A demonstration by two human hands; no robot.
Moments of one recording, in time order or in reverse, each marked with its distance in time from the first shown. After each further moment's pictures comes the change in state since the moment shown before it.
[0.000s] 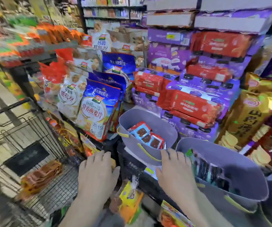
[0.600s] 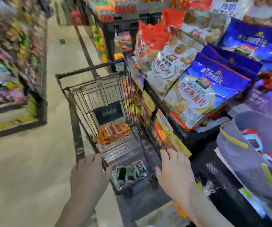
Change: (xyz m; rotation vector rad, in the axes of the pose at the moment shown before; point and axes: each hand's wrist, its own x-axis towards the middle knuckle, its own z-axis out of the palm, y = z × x) left_hand -0.062 -0.316 0.052 -0.113 -0.208 -0.624; right_hand 0.022 -0.324 0.045 -0.046 -0.247 -0.526
